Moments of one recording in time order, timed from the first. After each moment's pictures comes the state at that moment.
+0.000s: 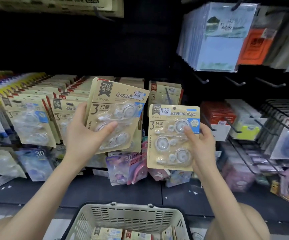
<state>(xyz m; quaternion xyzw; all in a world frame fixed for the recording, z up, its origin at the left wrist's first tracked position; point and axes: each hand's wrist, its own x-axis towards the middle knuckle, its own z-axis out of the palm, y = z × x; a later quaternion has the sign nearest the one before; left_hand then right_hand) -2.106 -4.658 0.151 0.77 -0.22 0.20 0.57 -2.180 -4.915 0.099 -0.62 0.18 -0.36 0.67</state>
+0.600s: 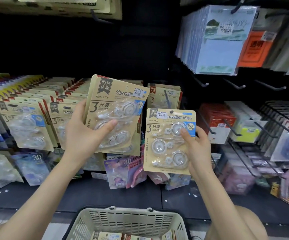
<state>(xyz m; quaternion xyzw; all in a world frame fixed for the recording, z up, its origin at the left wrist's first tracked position) -2.099 -4.666 0.162 0.76 -0.22 0.21 0.58 -2.170 -4.912 0.098 -0.61 0.21 -0.33 0.69</state>
